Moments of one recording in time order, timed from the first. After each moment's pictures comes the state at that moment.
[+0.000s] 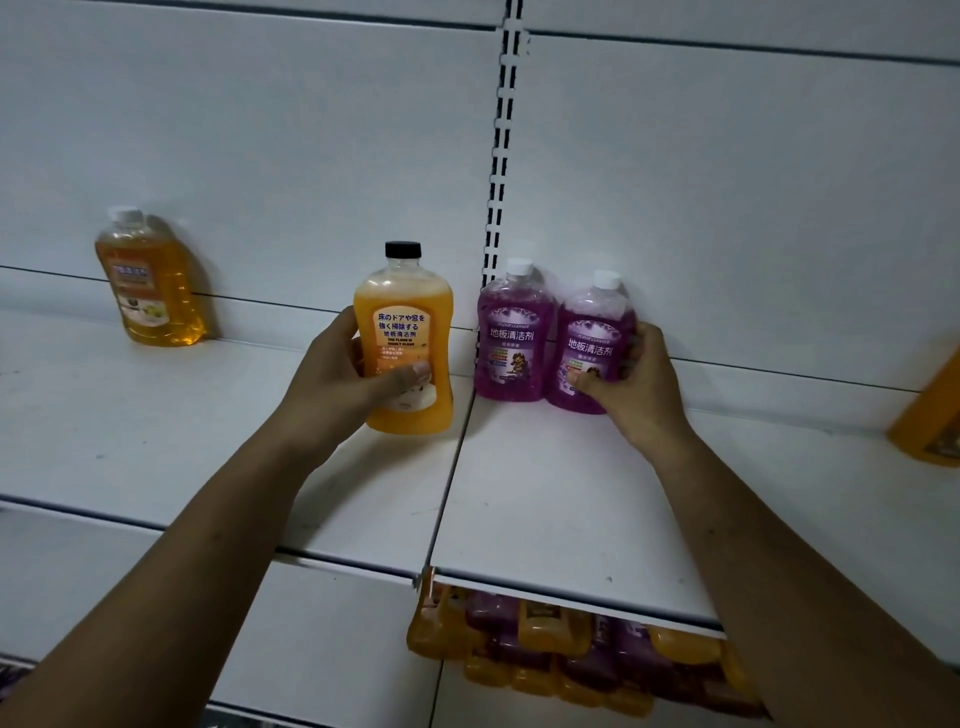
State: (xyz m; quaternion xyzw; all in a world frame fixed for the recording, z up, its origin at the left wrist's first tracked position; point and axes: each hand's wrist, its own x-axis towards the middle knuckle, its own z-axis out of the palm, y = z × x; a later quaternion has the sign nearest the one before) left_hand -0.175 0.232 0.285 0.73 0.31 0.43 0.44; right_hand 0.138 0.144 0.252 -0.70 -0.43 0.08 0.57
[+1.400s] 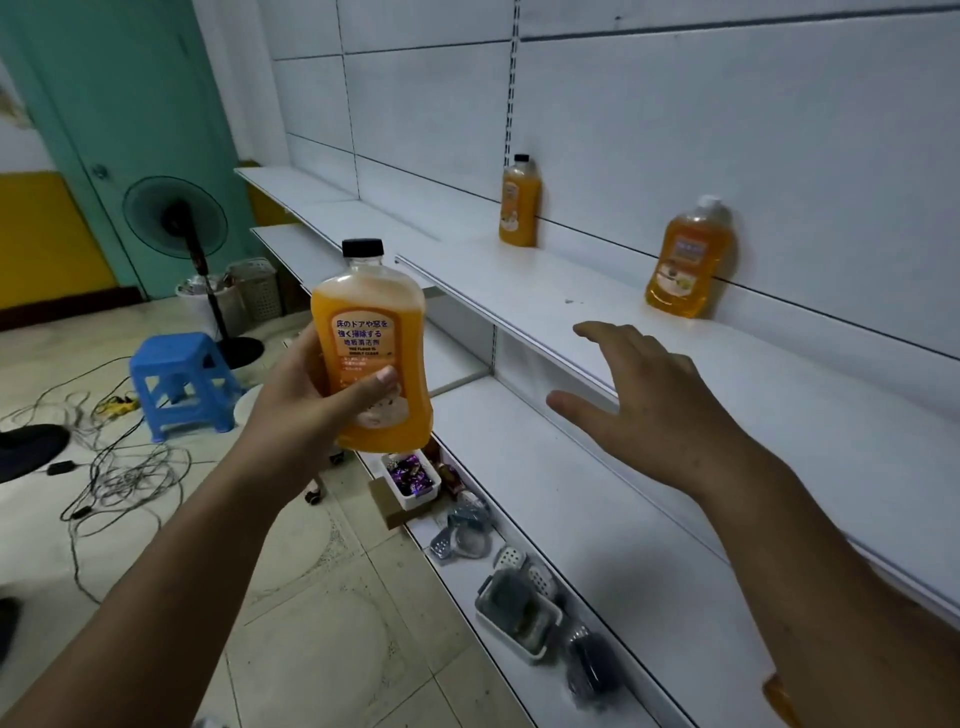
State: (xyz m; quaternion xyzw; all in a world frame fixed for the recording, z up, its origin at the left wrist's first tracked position) left_hand -0.623 0.068 0.268 0.52 0.52 0.61 0.30; right_hand -0.330 0.157 0.301 -0.49 -0.84 0.07 0.21
